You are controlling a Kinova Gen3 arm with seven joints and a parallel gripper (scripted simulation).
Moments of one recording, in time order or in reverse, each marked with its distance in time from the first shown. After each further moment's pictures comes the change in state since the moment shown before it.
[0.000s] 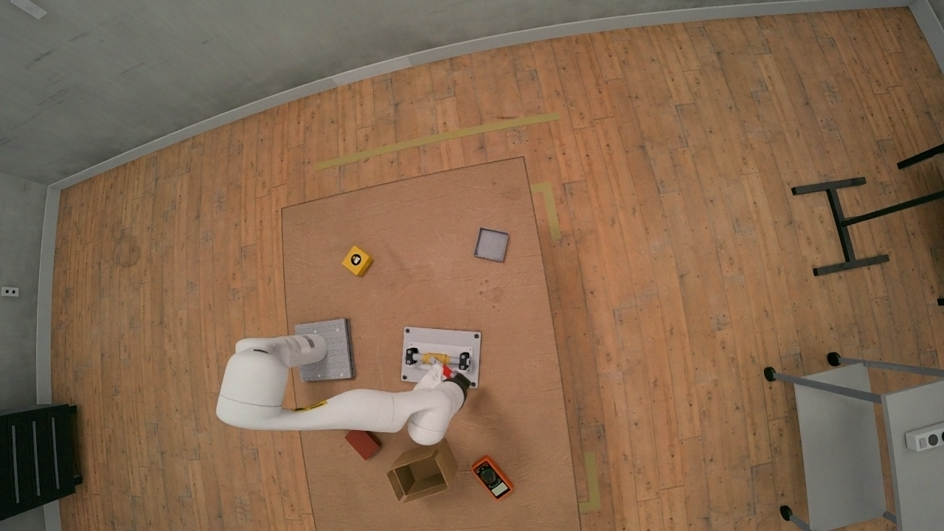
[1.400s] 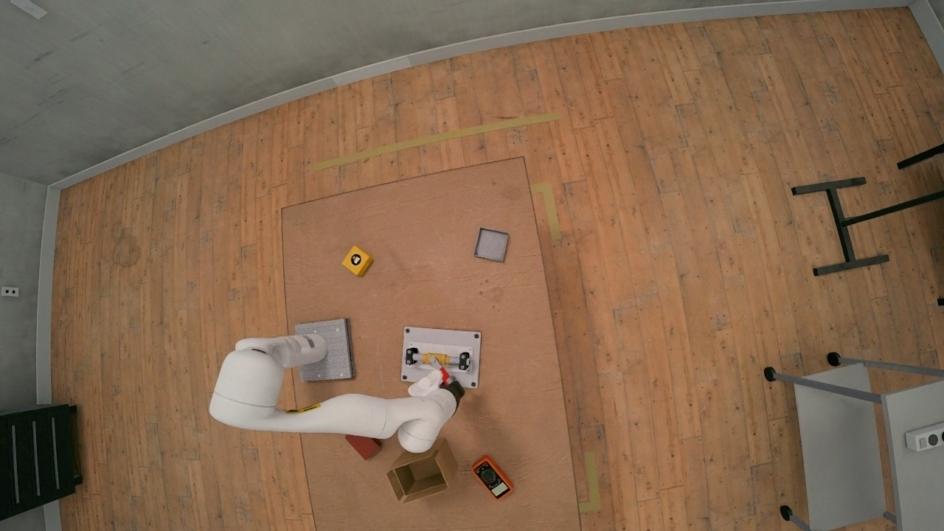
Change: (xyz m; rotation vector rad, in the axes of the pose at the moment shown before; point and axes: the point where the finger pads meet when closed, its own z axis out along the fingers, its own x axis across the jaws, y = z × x) arm -0.018 -0.002 0.000 -0.001 0.000 0.247
